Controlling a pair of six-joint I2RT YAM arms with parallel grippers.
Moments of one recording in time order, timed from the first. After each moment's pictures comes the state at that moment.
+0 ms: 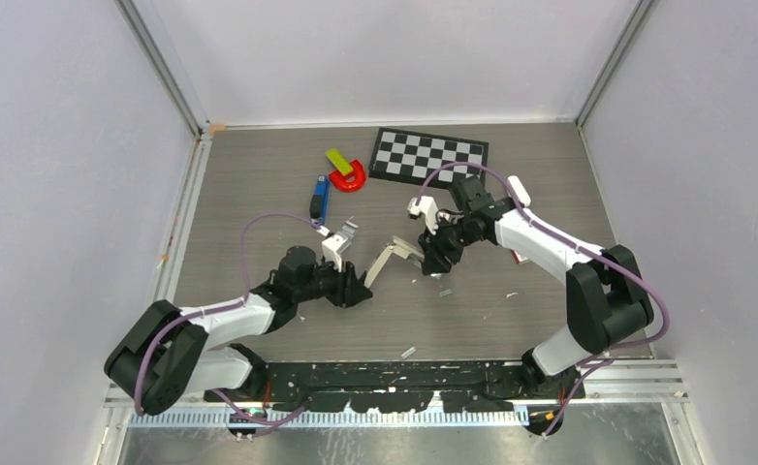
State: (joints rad) left arm -0.60 1.24 0.32 0.44 0.43 -0.33; right arm 0.44 1.54 1.02 -0.58 -0.60 -0.53
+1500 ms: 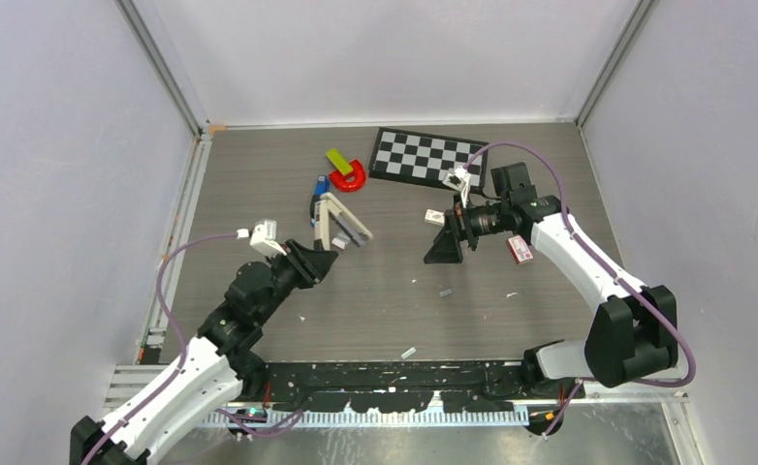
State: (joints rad) left arm -0.62 0.56 0.30 0.15 -0.05 -0.84; right arm 0.28 1.35 1.02 -0.58 -1.04 -0.19
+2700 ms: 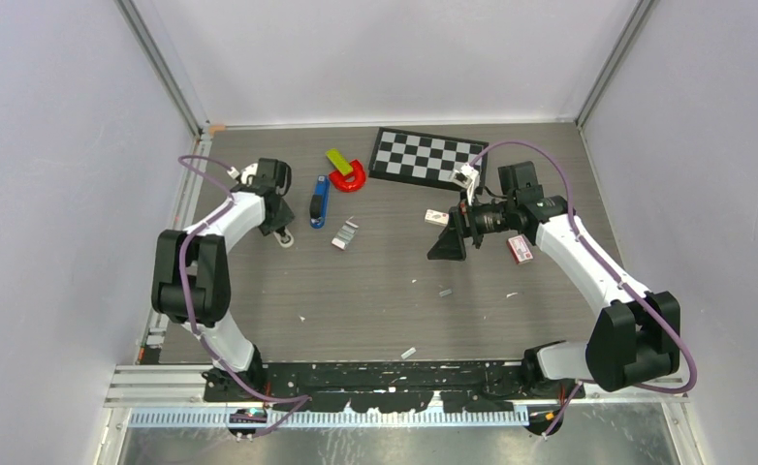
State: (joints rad) left arm -0.16 1.69 1.13 -0.51 -0.34 -0.69; right arm 0.24 1.33 1.02 -0.58 -1.01 -0.19
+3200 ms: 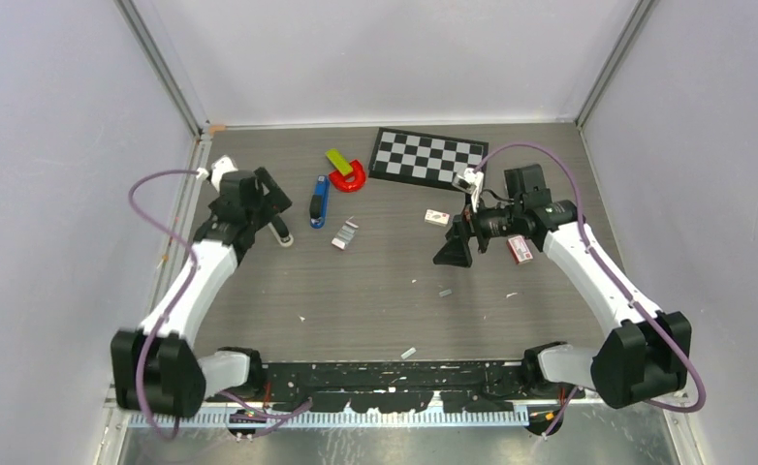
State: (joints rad) left arm -0.13 1.28 0.95 -0.36 -0.27 -0.65; right arm 0.24 1.26 1.02 -0.64 -0.96 -0.30
